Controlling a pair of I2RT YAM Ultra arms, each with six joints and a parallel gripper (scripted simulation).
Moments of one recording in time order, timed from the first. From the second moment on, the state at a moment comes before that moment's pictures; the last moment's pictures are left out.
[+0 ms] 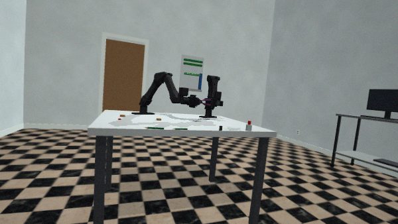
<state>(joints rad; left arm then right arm) -0.49 1.54 0.23 1.30 1.14 -1.57 0.20 2.22 1.24 0.98 -1.31 1.57</state>
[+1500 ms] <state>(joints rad) -0.49 1.44 0.25 1.17 1.14 -1.57 0.19 2.22 1.25 0.98 -1.31 1.57</state>
